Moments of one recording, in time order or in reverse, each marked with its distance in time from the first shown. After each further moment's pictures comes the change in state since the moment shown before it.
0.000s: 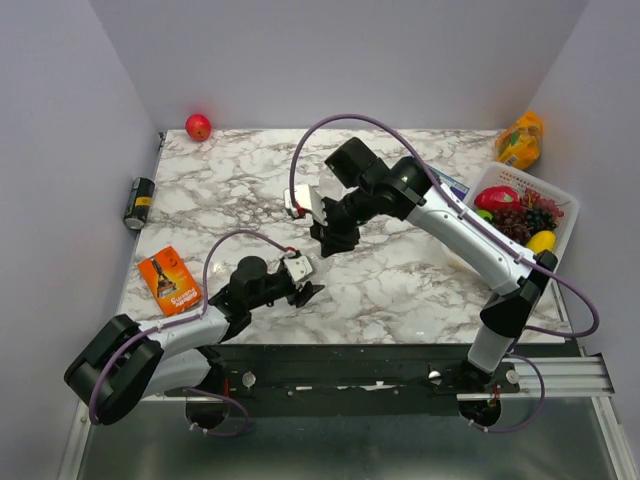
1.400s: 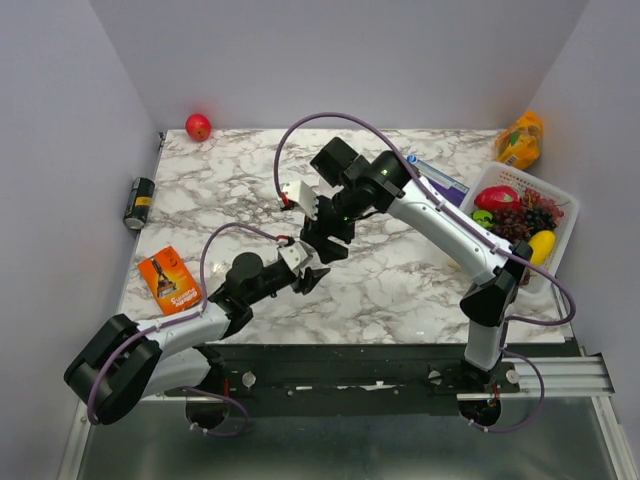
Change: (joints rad) left arm -0.011 0.003 0.035 0.117 -0.058 -0.095; right arm 0.005 0.126 0.137 -0.103 0.123 0.206
